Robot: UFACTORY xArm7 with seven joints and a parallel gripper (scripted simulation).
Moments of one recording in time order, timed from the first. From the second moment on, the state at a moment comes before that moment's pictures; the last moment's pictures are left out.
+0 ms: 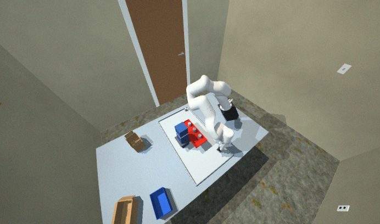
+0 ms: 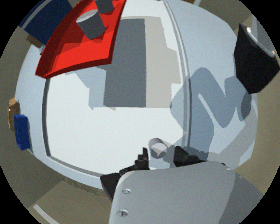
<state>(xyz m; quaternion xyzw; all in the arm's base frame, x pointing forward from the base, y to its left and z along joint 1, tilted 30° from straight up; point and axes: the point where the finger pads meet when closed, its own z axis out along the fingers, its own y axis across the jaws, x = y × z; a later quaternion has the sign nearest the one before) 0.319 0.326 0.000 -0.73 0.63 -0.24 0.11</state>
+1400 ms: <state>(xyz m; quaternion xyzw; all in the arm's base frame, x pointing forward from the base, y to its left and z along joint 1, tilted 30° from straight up) 0.295 0.332 0.039 -0.73 0.63 -0.24 0.11</state>
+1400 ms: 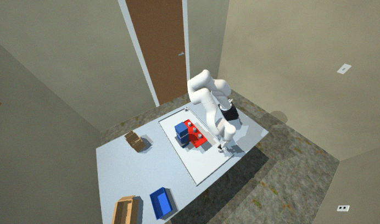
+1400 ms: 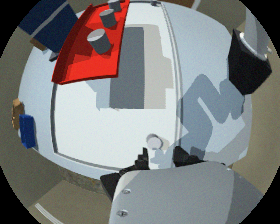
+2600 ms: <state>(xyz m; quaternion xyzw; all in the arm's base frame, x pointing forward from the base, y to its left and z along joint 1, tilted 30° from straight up) 0.167 0.338 0.131 -0.73 0.63 -0.24 0.11</state>
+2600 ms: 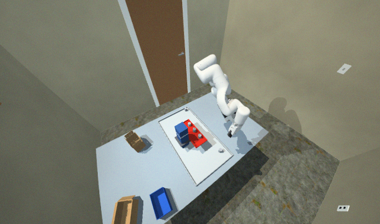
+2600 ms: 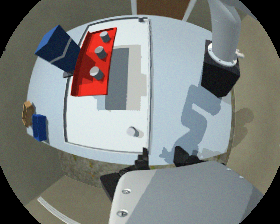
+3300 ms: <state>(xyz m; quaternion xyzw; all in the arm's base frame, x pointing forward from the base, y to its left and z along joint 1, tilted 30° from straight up) 0.228 0.265 0.181 -0.70 0.63 -0.30 0.11</state>
